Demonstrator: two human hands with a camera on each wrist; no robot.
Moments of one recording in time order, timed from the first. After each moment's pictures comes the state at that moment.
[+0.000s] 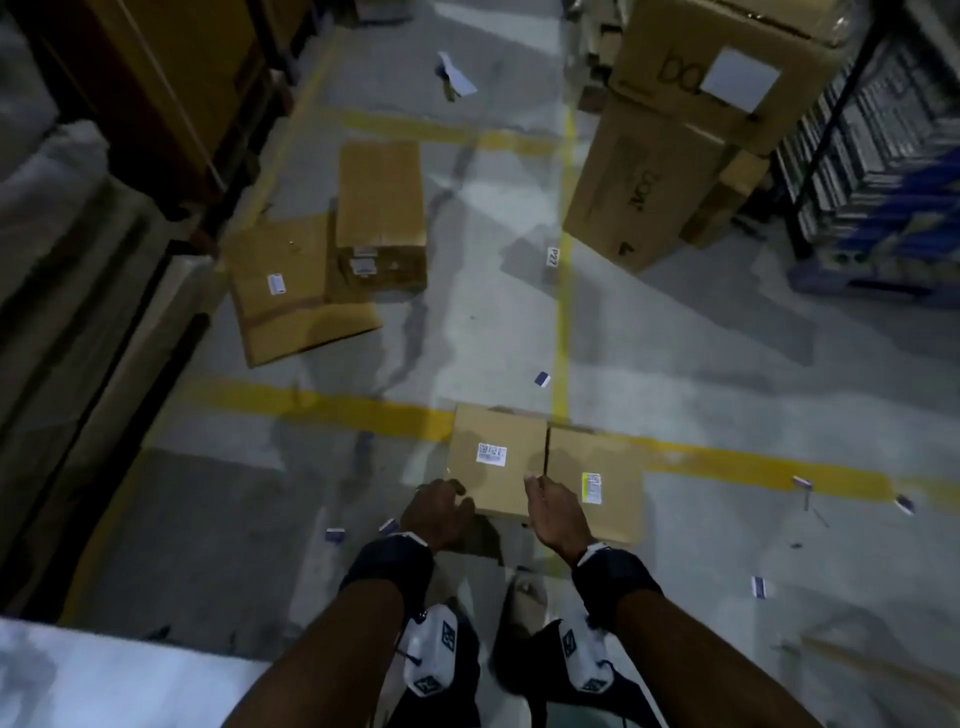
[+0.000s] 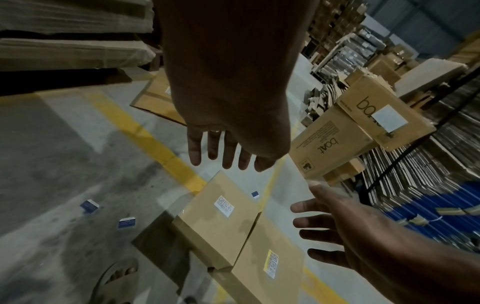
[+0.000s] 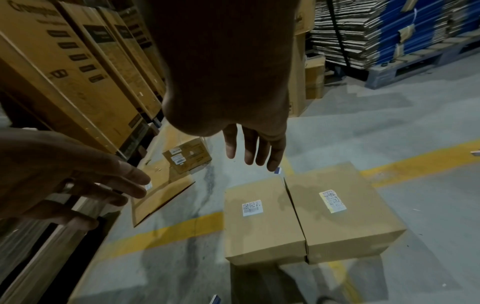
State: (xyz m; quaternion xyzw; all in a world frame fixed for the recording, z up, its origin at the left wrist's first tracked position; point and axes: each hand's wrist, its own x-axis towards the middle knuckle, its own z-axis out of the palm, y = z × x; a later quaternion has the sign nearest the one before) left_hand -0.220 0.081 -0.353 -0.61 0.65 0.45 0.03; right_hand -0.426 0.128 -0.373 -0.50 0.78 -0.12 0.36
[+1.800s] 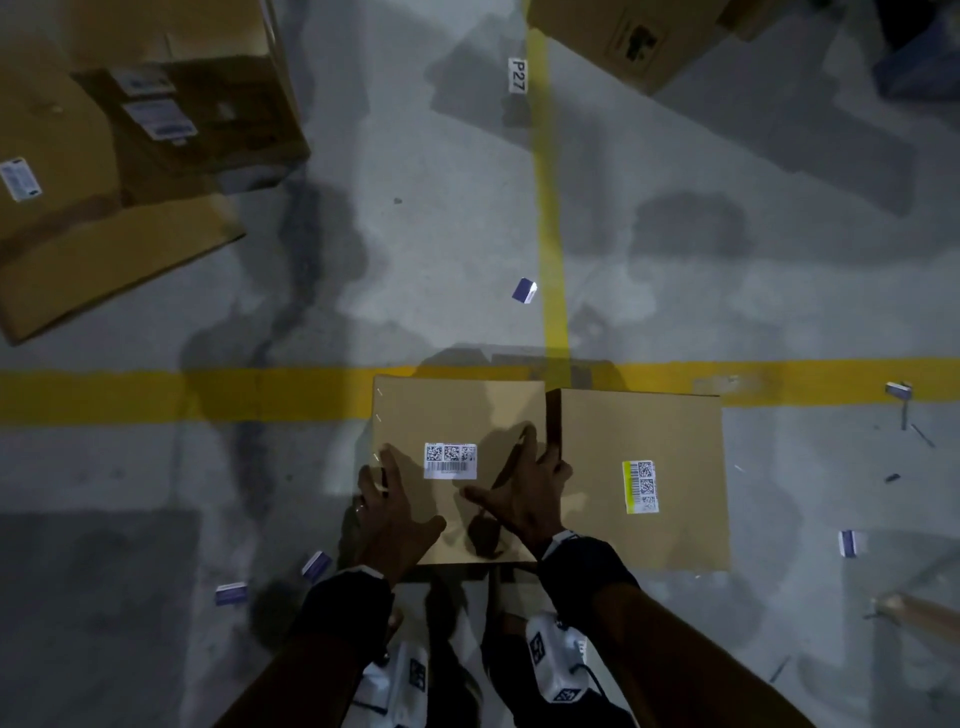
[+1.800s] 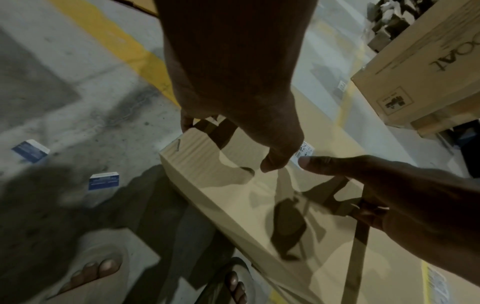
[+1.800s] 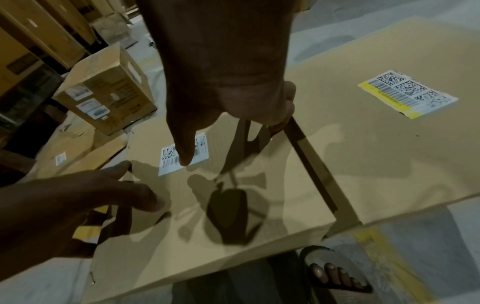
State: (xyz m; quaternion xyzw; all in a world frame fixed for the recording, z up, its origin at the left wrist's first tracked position) left_hand -0.274 -0.016 -0.756 -0.66 0.65 0.35 0.13; right_hand -0.468 0.004 -0.727 -0.37 0.85 0.02 0.38
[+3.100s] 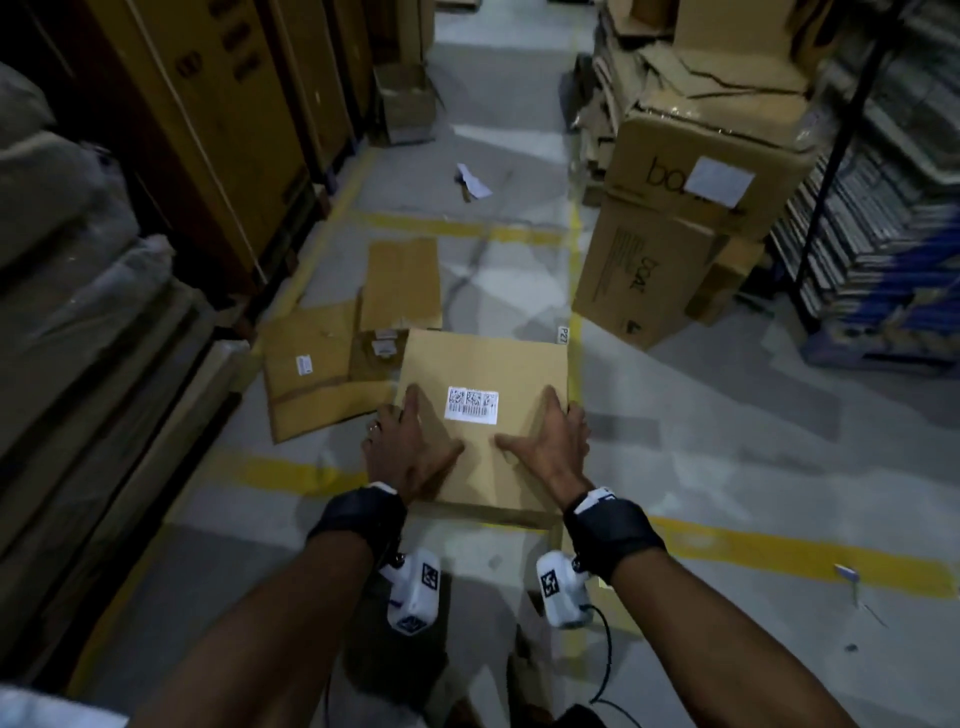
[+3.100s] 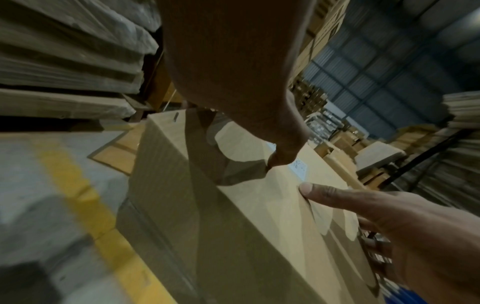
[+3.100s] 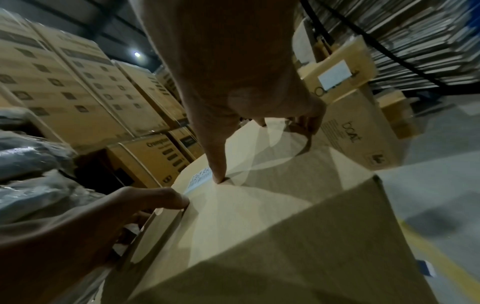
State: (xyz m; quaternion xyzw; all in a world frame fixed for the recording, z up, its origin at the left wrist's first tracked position) left_hand -0.221 -0.042 -0.203 -0.72 0.65 0.22 -0.08; right_hand -0.421 -0.018 -0.199 -0.46 0.81 -0.22 0.29
